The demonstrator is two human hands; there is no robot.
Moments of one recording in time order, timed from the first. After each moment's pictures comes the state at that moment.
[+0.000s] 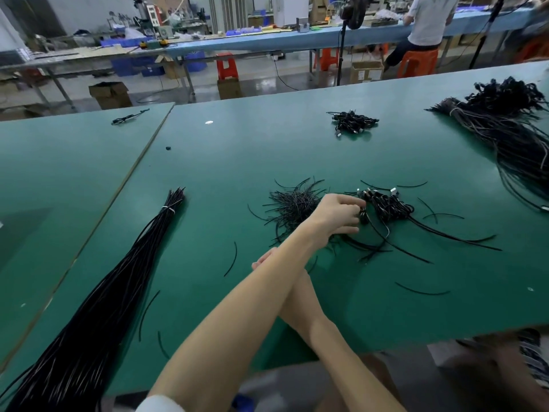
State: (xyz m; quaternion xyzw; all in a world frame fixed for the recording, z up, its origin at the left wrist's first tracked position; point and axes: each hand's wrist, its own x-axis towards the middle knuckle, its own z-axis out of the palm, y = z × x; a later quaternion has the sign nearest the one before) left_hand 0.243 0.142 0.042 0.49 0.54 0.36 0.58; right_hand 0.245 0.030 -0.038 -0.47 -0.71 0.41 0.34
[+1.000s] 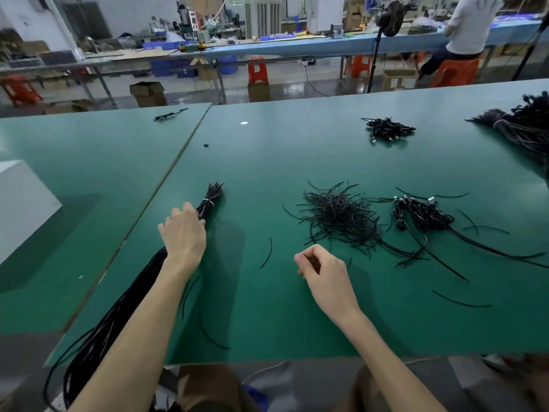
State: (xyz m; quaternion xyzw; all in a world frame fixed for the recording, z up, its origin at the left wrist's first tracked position) left_hand -0.040 0.052 0.004 0.43 0.88 0.18 -0.07; right_hand 0.243 0.042 -0.037 -0.47 -0.69 0.39 0.38
